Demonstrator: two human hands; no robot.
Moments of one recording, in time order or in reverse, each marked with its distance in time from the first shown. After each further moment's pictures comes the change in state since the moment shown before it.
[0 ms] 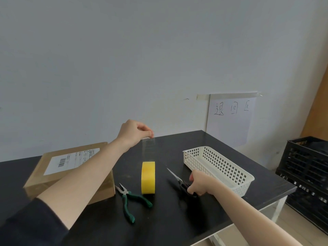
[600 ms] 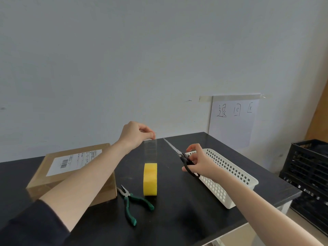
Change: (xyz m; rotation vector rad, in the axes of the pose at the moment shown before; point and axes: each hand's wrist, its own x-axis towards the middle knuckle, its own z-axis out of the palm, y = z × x) left_hand 0.000 -0.001 -0.001 0.021 0.015 0.022; right_hand 0.003 -0.009 -0.037 0.470 0.197 -0.423
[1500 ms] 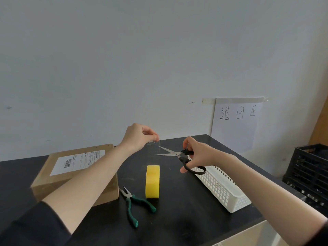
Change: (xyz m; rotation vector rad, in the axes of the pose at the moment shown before) left_hand -0.005 0.001 -0.001 0.024 -0.006 0.057; right_hand 0.024 -0.043 -0.024 -0.450 -0.162 -0.123
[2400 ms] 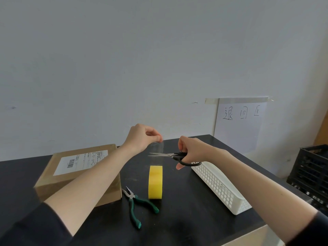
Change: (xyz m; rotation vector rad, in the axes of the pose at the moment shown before) left_hand -0.001 0.000 -0.002 -0.004 -0.010 0.032; right_hand 0.024 -0.025 0.002 -0.081 -0.026 0.016
